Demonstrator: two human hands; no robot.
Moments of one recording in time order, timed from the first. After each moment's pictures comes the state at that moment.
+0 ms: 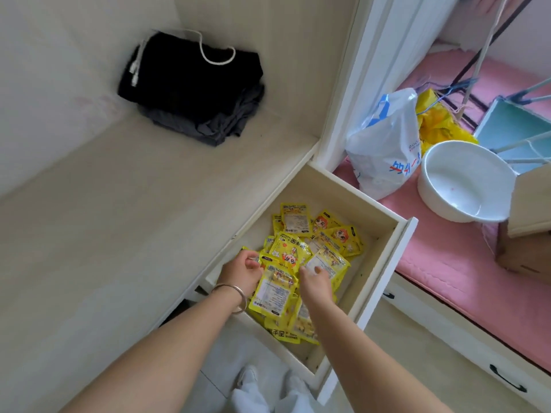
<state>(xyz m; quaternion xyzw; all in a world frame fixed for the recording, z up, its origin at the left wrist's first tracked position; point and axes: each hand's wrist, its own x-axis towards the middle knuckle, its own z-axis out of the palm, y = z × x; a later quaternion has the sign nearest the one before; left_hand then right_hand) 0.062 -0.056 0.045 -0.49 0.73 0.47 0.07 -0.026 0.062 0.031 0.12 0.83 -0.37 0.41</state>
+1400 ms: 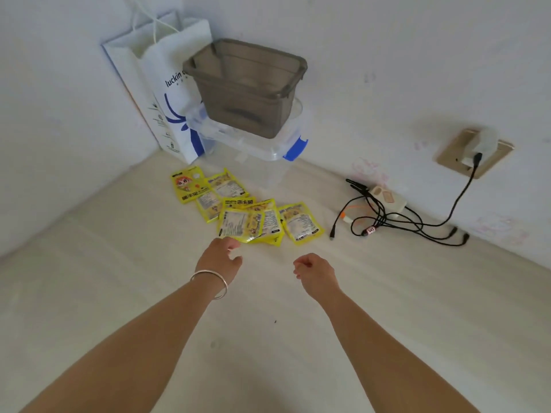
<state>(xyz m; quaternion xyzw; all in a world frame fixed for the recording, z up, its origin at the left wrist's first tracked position) 0.764 -0.069 0.109 -0.87 0.32 0.27 -0.25 0.589 -0.168 0.111 -0.63 0.57 -0.05 0.52</state>
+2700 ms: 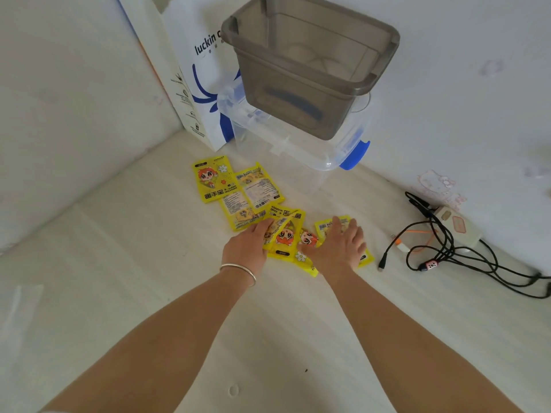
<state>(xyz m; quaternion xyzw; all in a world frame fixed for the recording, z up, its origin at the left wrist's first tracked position) 0.826 -0.129 0.086 -0.89 0.41 0.19 -0.10 0.706 -0.245 0.079 -0.77 0.59 0.09 0.21</state>
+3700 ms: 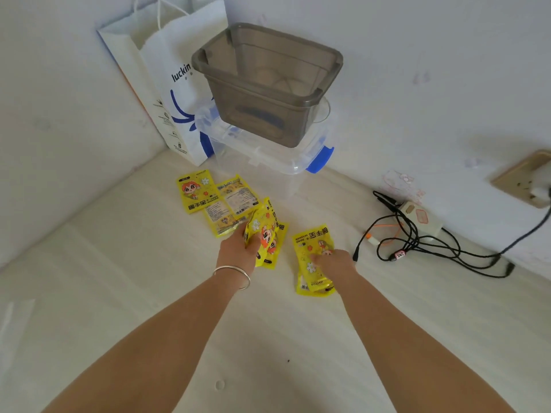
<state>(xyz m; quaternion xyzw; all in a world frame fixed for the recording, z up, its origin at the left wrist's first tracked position) 0.787 -0.133 0.123 -0.85 0.23 0.28 -0.38 0.648 -0.255 0.090 -0.58 0.66 0.05 0.48</state>
